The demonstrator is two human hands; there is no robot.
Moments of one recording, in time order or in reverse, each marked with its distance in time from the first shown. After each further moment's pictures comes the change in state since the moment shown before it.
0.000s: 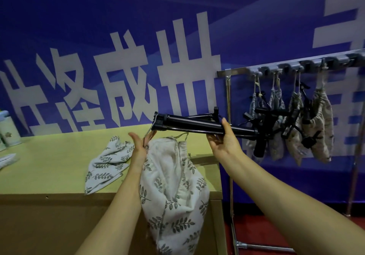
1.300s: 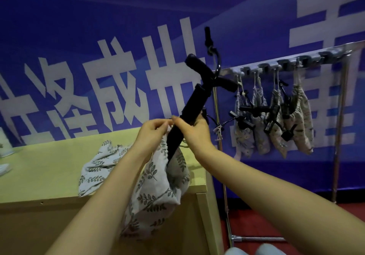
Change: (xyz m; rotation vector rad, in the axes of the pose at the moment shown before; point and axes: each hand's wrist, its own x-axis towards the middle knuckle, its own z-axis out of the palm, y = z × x) left_hand -0.015 0.046 0.043 0.329 -0.185 0.198; right_hand -0.045 0.013 0.025 -0.937 -0.252 -0.582
